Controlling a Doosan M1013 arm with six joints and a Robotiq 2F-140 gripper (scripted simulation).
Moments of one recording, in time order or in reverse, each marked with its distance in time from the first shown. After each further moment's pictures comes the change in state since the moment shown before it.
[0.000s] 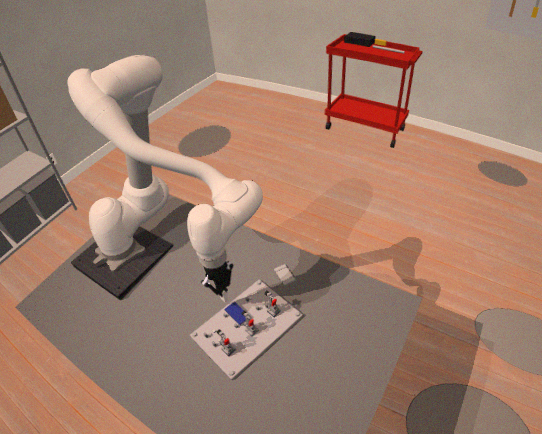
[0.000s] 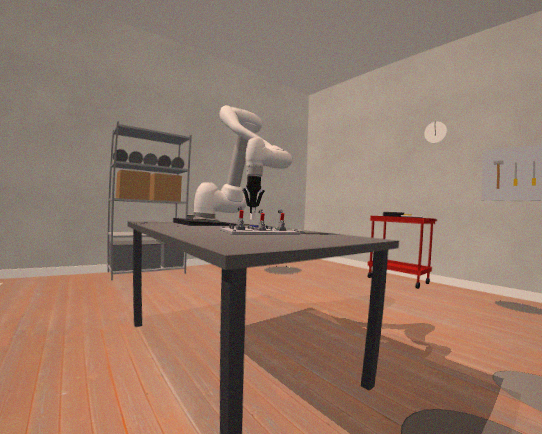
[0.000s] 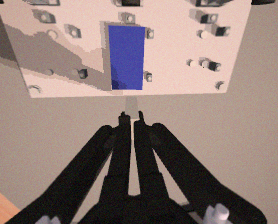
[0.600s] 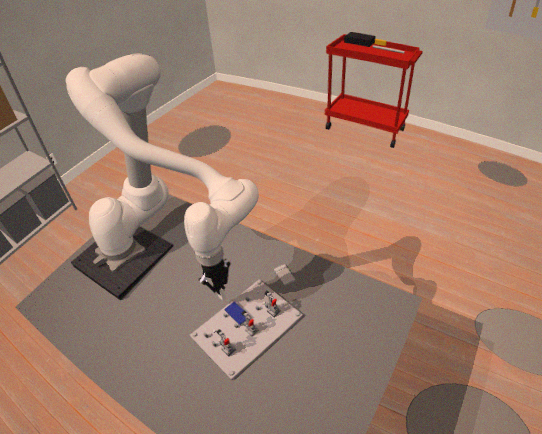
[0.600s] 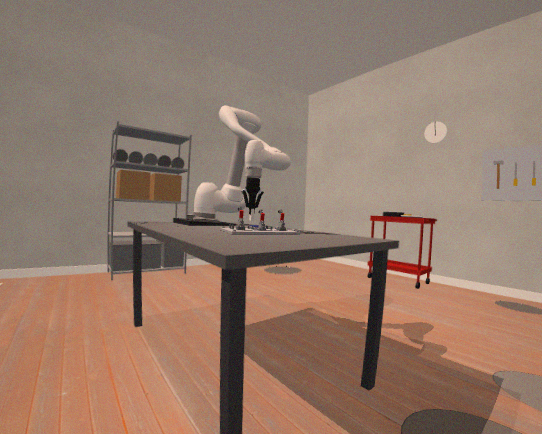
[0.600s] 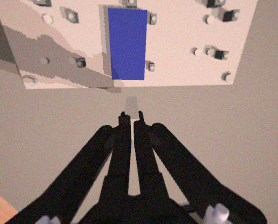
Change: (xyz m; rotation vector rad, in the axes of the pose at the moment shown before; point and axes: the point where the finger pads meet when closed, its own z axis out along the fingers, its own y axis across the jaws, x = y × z) arm -0.018 -0.002 0.007 0.001 0.007 0.000
